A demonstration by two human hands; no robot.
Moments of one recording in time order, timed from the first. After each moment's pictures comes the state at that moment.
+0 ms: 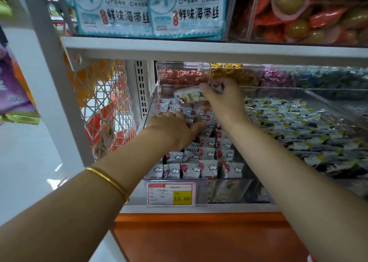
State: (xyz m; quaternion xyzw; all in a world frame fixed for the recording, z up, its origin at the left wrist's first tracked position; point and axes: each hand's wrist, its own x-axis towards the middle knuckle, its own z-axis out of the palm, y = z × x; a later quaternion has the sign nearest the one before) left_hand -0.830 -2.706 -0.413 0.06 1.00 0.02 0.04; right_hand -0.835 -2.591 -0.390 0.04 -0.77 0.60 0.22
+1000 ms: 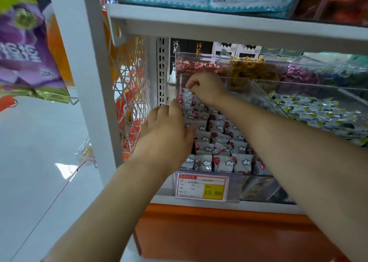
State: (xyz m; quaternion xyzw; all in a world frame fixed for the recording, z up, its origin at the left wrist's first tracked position) left_hand -0.769 -2.764 -0.429 0.06 0.97 0.22 -0.13; right_hand -0.920 -2.648 -0.407 0.19 -0.94 0.25 0.16
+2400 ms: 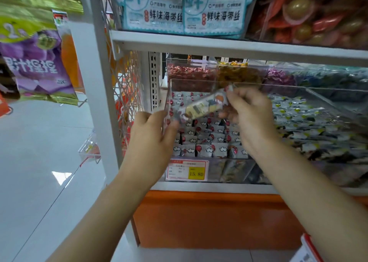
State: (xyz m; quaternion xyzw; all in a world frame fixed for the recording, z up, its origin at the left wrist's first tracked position) left_hand -0.716 -2.765 -0.426 0.06 0.88 0.40 -0.24; right_hand -0.752 -2.593 -0.392 0.01 -0.69 0.70 0.20
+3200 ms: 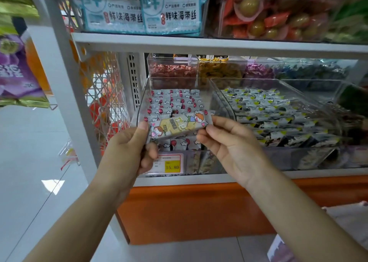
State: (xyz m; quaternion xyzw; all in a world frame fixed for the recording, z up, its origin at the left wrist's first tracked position) left_hand -0.690 -2.754 -0.426 0.05 0.67 0.74 -0.01; right_hand -0.695 -2.569 -0.418 0.00 -0.48 0.88 0.01
